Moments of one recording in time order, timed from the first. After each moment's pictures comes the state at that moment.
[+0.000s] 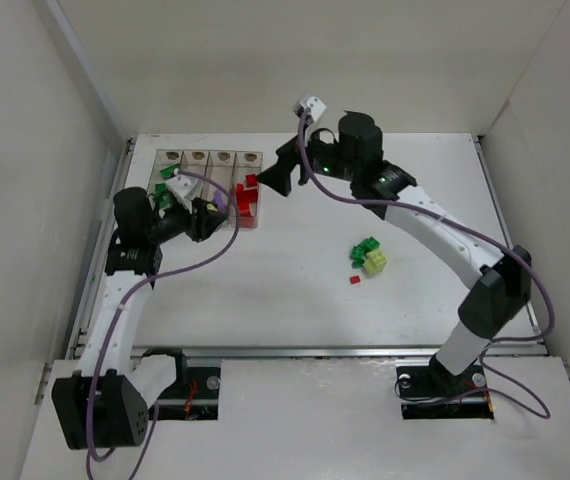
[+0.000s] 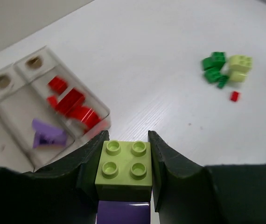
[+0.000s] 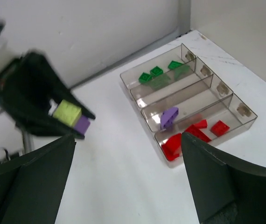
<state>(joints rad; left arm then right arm) 0.03 0.97 0.76 -0.10 0.77 0.17 0.66 1.73 1.67 -0.05 -0.47 0.15</state>
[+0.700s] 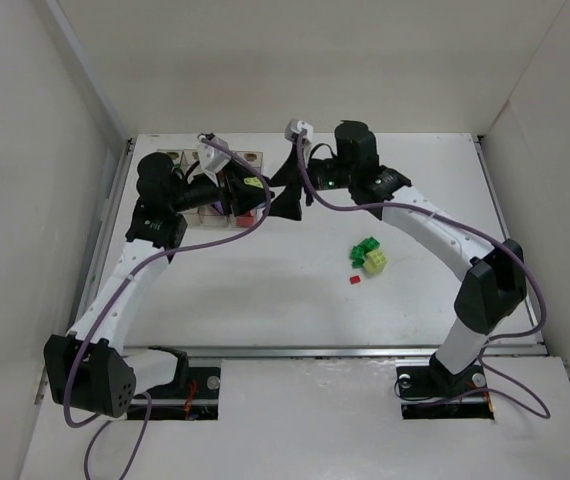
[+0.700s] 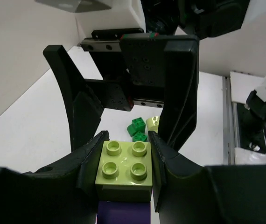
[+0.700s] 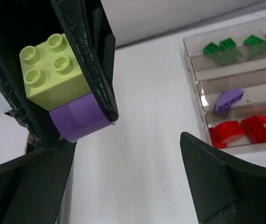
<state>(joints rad) -0.23 1.19 1.04 0.22 1.05 -0.09 0.62 1.71 1.55 -0.10 -0.87 0.02</state>
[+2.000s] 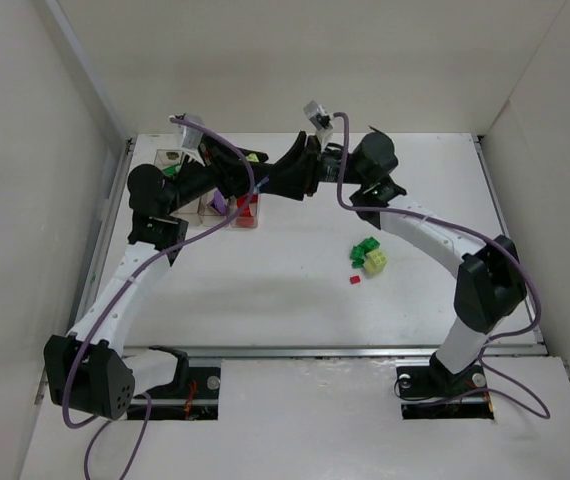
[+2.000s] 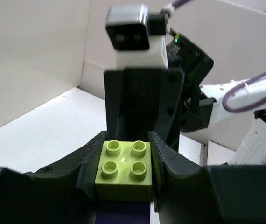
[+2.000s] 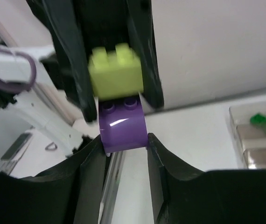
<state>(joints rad) -0.25 1.17 1.01 0.61 0.85 -0.62 0.59 1.72 1.42 0.70 -1.01 0.64</state>
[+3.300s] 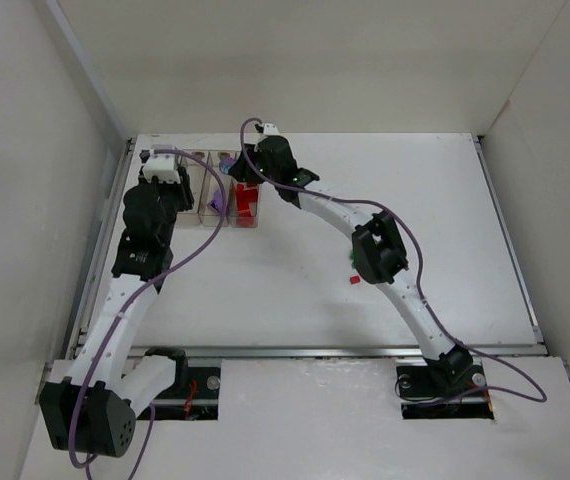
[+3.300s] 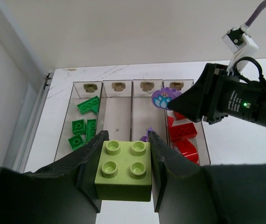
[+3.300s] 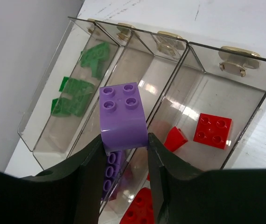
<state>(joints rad) -0.14 0.97 0.83 0.08 -0.10 0.01 0.68 2.64 2.42 -0.05 -0.09 0.55</state>
